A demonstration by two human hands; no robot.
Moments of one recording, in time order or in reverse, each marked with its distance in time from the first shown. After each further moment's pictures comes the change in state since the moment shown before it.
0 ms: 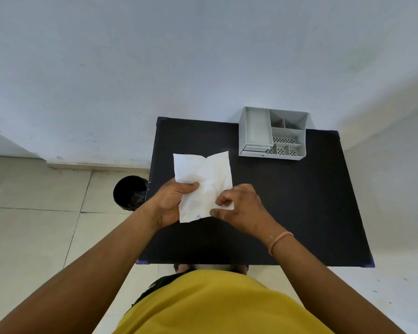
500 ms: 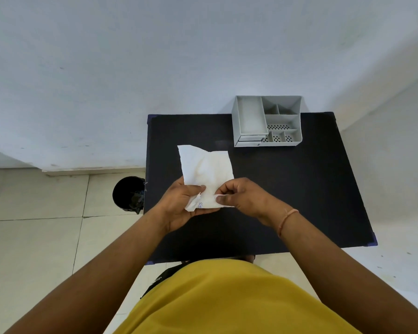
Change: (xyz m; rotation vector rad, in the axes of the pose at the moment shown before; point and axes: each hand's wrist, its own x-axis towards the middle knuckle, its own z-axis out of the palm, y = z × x) left_hand 0.007 -0.010 0.017 -0.007 0.000 -0.042; right_hand 0.010 0.003 -0.017 0.579 -0.180 0.209
